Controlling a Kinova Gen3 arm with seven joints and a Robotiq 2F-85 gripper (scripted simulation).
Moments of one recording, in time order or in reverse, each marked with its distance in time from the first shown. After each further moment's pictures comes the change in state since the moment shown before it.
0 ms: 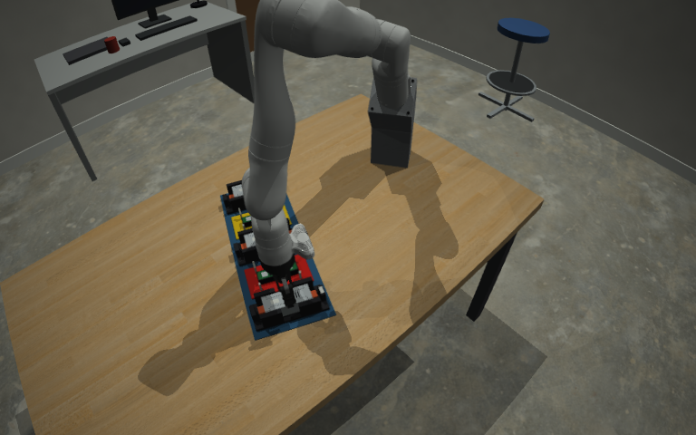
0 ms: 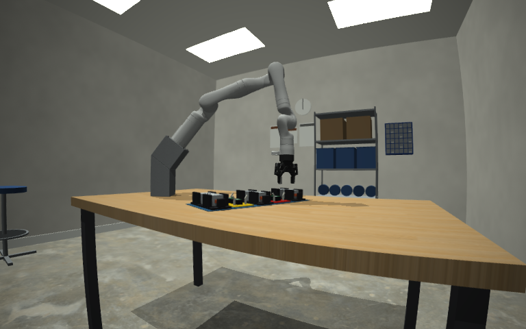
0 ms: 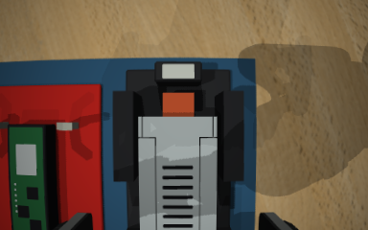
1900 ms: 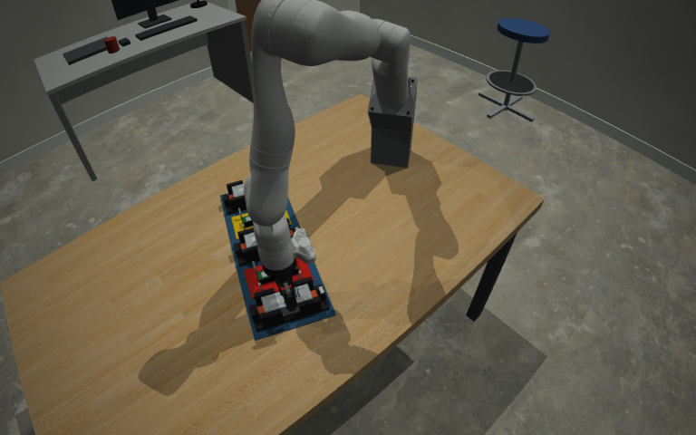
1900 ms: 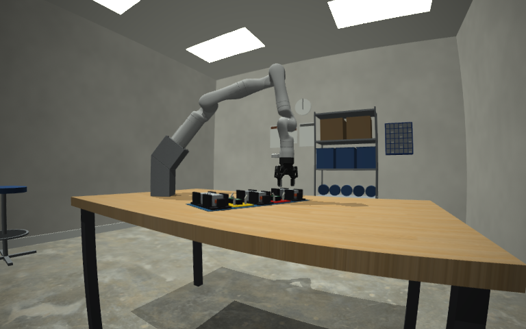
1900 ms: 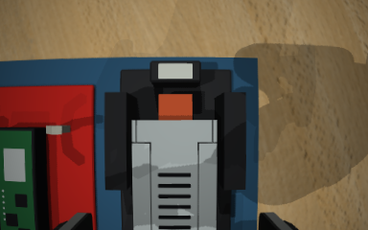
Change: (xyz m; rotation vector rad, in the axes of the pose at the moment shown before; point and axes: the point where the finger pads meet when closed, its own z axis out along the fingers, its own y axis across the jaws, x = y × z) arm 0.002 0.002 0.014 -0.001 0.003 -0.001
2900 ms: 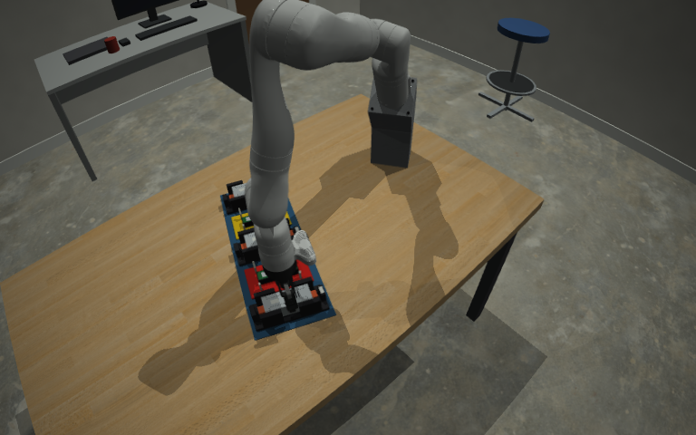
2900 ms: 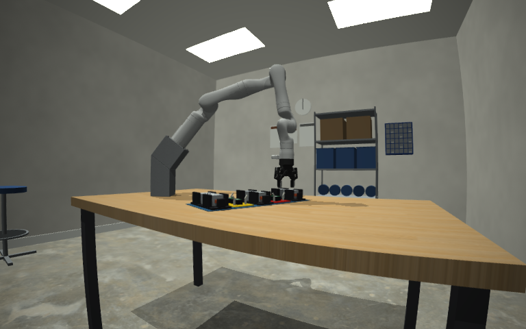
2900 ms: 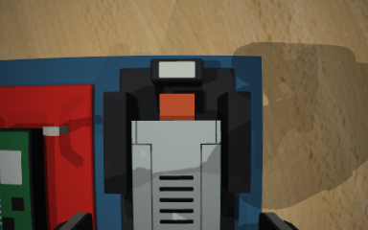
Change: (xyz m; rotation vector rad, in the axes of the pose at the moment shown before) arm 0.000 -0.001 0.007 0.001 0.000 0.003
